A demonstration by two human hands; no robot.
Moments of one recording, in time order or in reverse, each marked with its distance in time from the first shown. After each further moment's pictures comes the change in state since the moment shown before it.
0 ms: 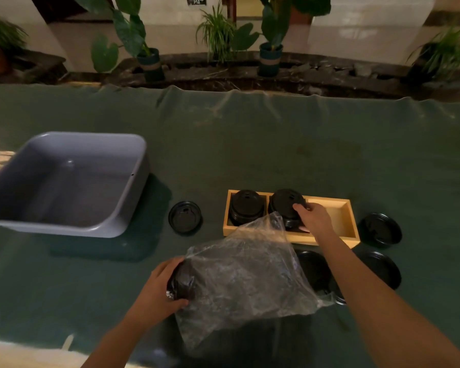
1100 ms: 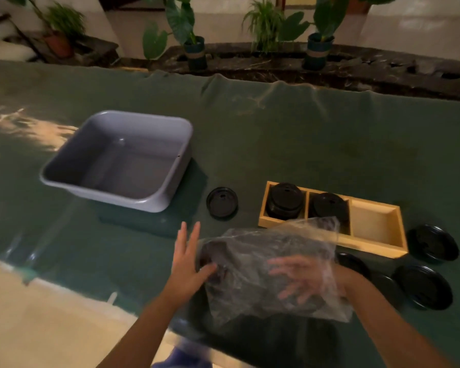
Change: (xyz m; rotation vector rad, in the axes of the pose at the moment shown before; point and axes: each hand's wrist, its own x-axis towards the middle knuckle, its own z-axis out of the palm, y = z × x) left_hand -0.017 0.005 -0.004 -0.119 0.229 -0.030; right_hand -0.115 0.015 0.023 0.137 -1.351 0.047
